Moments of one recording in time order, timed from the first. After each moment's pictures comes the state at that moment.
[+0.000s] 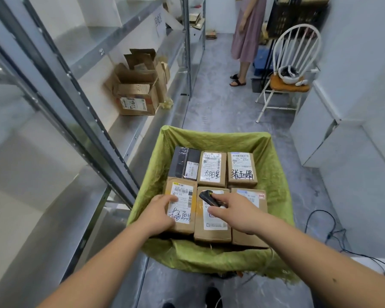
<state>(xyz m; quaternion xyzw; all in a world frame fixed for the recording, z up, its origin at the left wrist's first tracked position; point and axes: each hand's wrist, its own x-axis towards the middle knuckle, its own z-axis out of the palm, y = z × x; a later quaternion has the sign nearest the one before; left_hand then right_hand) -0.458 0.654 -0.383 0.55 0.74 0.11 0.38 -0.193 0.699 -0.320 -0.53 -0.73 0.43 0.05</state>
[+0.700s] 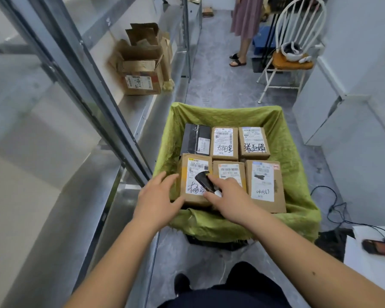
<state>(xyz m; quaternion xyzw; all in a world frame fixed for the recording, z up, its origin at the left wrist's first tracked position) -0.479 0.582 -0.339 0.64 0.74 0.10 0.18 -0.257 0.632 -0.340 -0.58 -0.71 0.39 0.08</state>
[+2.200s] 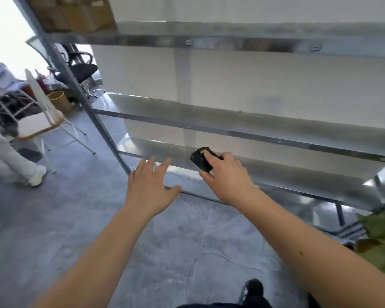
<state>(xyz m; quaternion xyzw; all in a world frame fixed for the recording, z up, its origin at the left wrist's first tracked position) -0.076 -0.116 -0.274 -0.21 0.97 0.11 0.00 -0.179 0.079 -0.266 0.25 -0.95 0.18 -0.09</state>
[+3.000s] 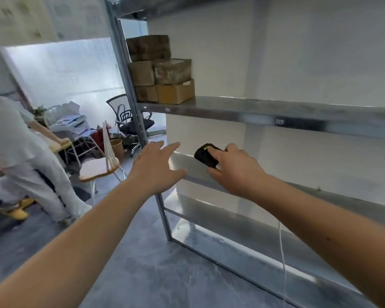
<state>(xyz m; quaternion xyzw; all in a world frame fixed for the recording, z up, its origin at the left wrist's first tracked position) -0.156 -0.393 -0.121 -0.22 0.96 0.08 -0.12 -0.277 -0.199 -0.134 0.40 -0.90 0.14 0.06</state>
